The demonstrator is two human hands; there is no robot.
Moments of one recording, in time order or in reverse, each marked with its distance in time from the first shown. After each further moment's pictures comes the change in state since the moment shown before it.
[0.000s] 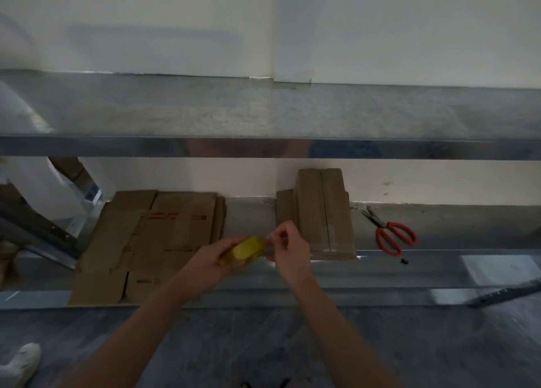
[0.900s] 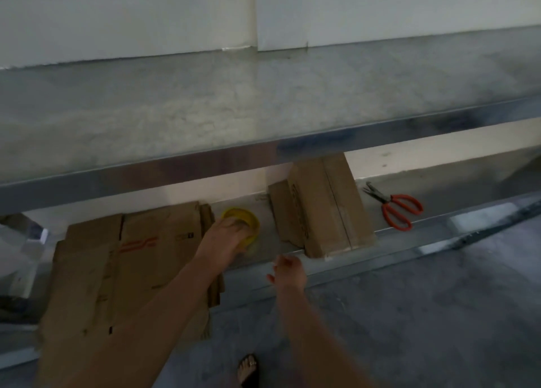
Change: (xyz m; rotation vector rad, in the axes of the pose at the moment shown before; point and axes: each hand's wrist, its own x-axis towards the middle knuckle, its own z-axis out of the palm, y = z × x) left_hand 0.134 -0.076 -0.004 0.924 -0.096 0.400; right_hand 0.054 0.101 0.091 0.277 0.352 0.770
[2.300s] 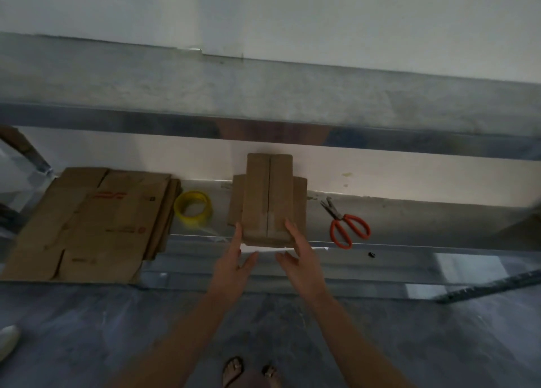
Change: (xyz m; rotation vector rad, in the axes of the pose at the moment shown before) left_hand 0.013 0.258 -0.007 -1.053 0.357 -0.792; right_hand -0.001 -0.062 -0.247 -0.335 -0.523 -0.767
